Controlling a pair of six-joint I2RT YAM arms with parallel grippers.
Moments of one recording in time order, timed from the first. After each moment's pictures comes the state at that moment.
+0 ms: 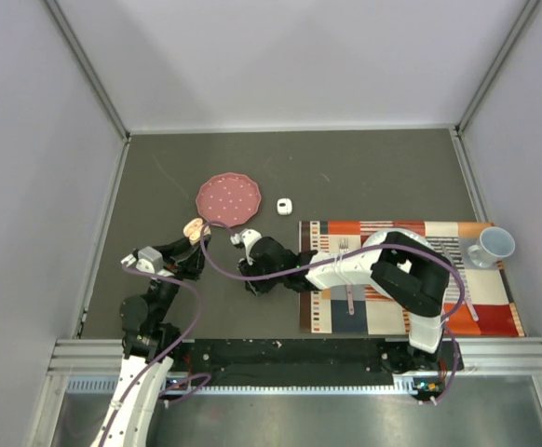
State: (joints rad) left arm -0.19 0.01 0.04 0.41 0.30 -0.31; right arm 1.13 1.87 1.04 0.08 0.00 0.33
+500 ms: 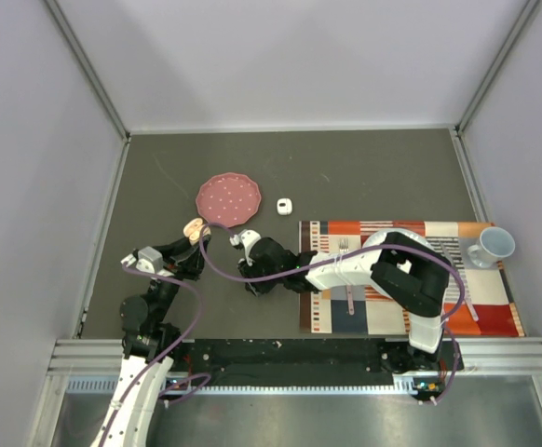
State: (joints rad) left arm -0.19 0.01 0.04 0.41 0.30 -0.31; right arm 1.13 1.87 1.04 0.08 0.01 0.31
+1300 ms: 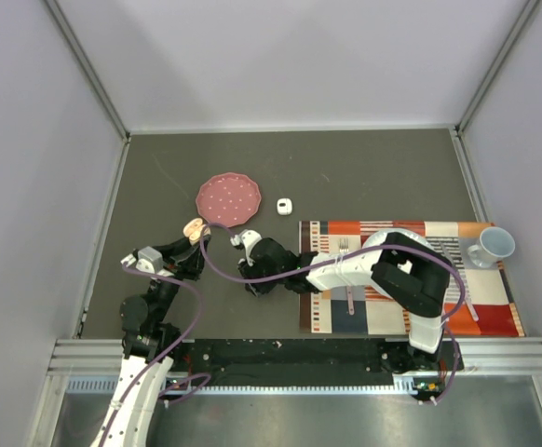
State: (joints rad) left arm -0.19 0.01 0.04 0.41 0.30 -0.31; right arm 1.13 1.86 1.03 0.09 0.01 0.31
